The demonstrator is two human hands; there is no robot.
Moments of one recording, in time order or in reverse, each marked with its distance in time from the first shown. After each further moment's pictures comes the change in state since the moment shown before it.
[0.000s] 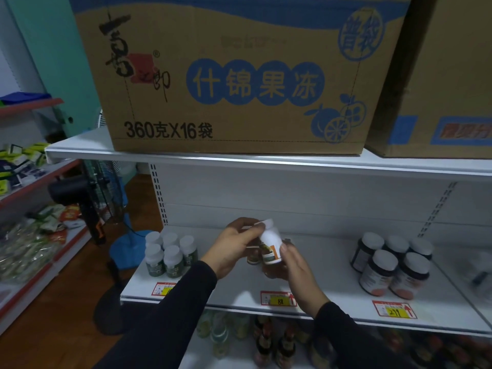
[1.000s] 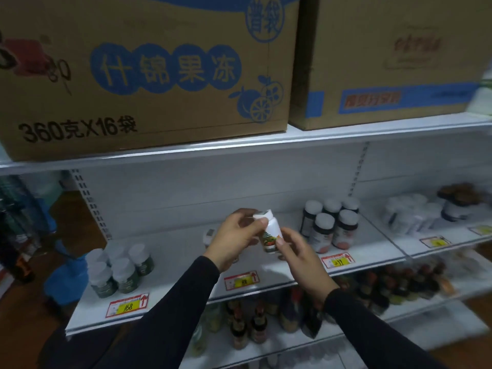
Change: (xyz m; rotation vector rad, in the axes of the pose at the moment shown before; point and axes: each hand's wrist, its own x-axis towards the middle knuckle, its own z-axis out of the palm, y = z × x) left_hand 0.000 -0.020 0.071 0.180 -0.234 0.069; right_hand -0.063 -0.011 -0.072 -0.298 0.229 -0.138
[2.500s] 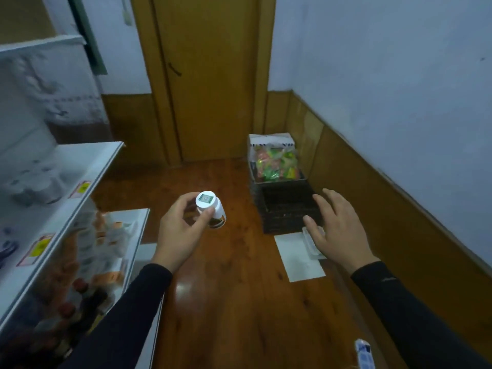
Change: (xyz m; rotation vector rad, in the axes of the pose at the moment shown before) left_hand -0.039 -0.060 0.774 0.104 -1.080 0.438; right_hand -0.487 0.036 -0.588 -1.520 1.220 1.002
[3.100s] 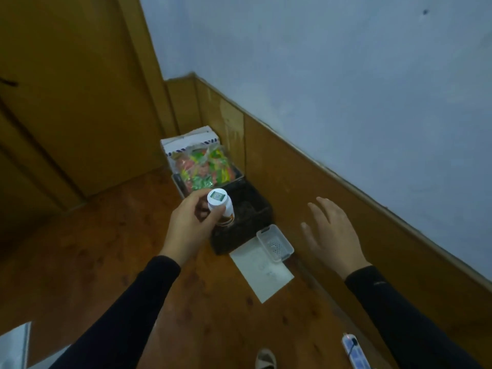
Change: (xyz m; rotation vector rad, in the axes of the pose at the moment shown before) left_hand 0.289 -0.019 0.303 0.027 -0.528 0.095; right_hand 0.154 0.205 0.129 -0.103 -0.125 0.441
